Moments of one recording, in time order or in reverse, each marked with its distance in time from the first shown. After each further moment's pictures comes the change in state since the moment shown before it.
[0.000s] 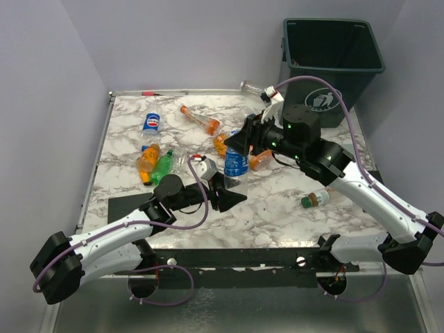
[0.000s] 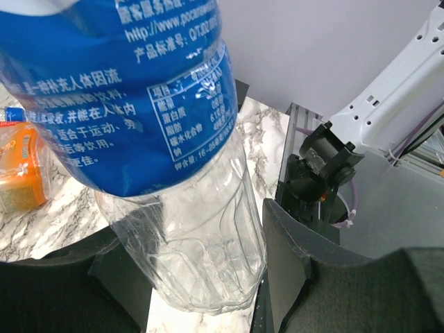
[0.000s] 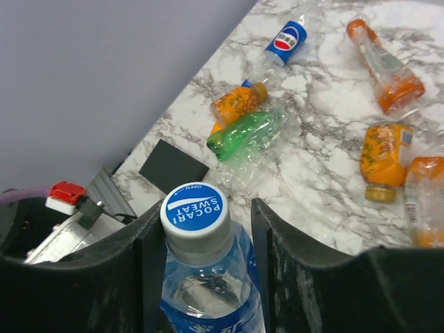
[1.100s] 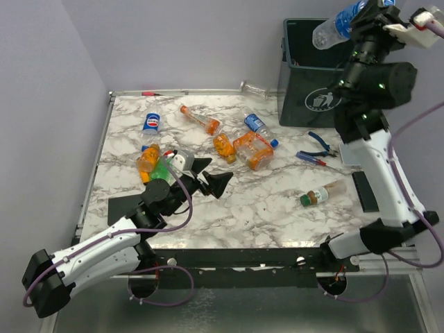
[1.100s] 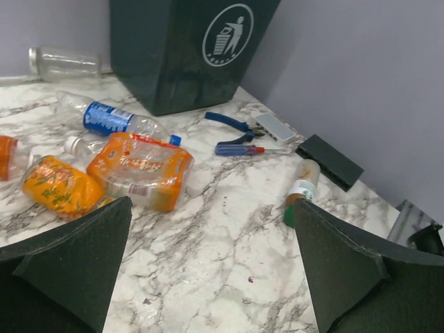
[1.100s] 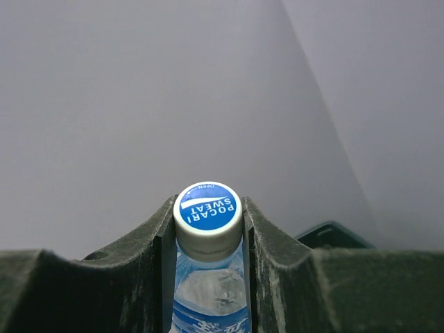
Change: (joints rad) left arm -0.002 -0.184 0.000 -0.125 -0.484 0.028; right arm -0.318 0.128 0.452 0.771 0.863 -0.563
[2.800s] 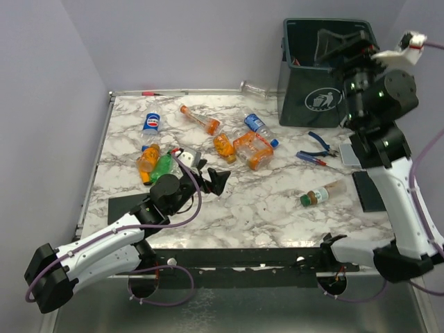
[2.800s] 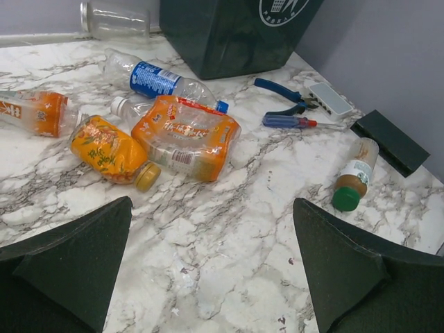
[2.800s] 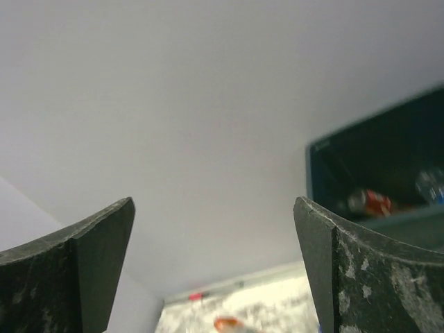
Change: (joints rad) left arm 0.000 0.068 0.031 -0.127 -0.136 0.034; right arm -0.111 -0.066 -0.060 -0.468 -0.363 0.603
